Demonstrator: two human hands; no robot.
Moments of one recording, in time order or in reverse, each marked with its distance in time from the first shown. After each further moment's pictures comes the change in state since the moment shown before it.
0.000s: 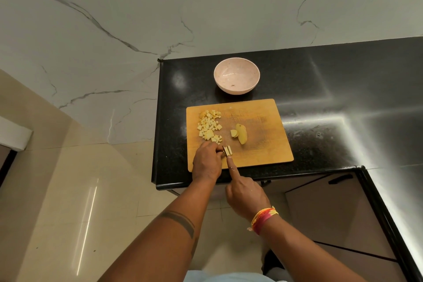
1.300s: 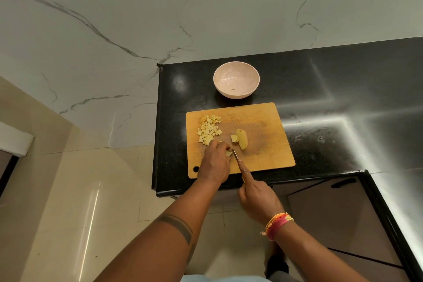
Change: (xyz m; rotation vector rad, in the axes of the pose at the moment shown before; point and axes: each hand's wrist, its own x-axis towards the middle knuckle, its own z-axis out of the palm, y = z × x) left_hand 0.011 0.011 0.005 0.094 -0.122 0.165; right_hand 0.003 0.030 -0.008 0.083 0.042 0.009
